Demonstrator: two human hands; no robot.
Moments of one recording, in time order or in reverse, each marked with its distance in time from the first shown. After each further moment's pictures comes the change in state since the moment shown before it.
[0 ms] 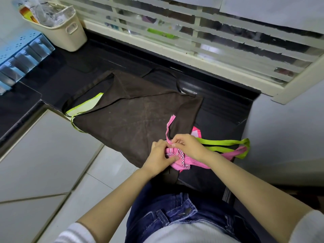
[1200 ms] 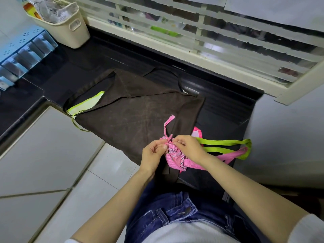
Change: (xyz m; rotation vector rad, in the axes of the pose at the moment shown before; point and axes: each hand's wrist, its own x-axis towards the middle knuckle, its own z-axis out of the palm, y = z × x) left_hand -0.015 0.005 -0.001 -0.897 0.255 -0.246; right_hand -0.003 0.005 0.013 -0.075 0.149 0.039
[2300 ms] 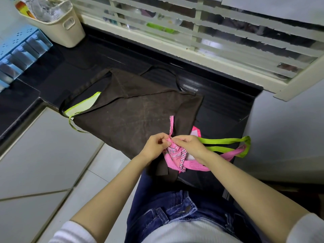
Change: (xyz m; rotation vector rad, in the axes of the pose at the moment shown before) left_hand 0.036 0.018 0.001 0.458 -0.273 -0.026; right_hand -0.003 -0.001 -0.007 0.580 -0.082 0.251
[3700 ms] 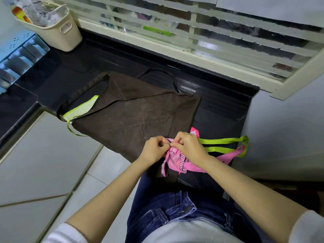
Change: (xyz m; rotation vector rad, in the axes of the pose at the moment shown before) left_hand -0.007 0.011 0.002 0.390 0.115 0.014; right_hand 0.001 0.004 0.000 -0.614 0.175 -0.359
